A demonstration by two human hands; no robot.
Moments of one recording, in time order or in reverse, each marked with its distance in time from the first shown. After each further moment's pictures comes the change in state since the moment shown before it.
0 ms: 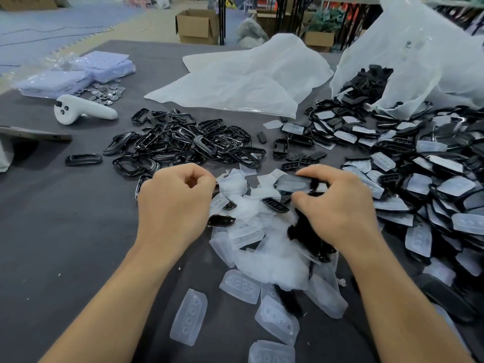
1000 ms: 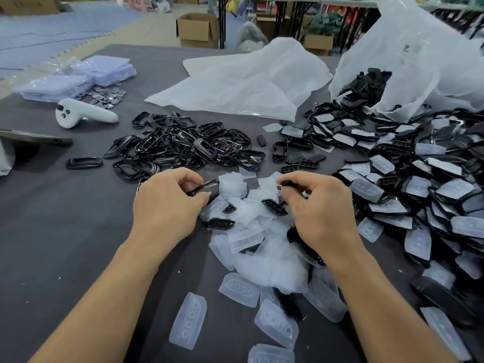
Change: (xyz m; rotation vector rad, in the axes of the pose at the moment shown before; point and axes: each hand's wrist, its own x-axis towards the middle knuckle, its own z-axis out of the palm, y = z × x) left_hand 0.021 -0.023 -0.001 0.208 -0.055 -0.009; right_hand -0.003 -0.003 0.022 0.183 -0.016 -0.066
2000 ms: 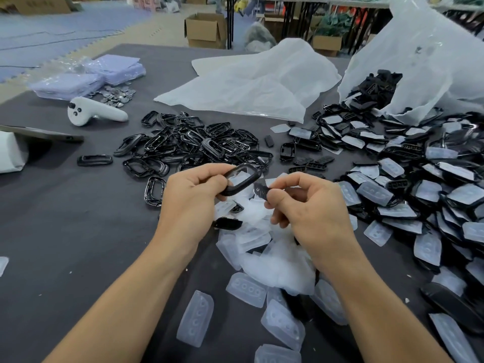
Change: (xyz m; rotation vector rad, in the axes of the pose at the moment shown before) left_hand -0.016 0.023 0.005 -0.764 -0.143 -0.023; right_hand -0.012 -0.027 0.008 0.481 -0.180 0.191
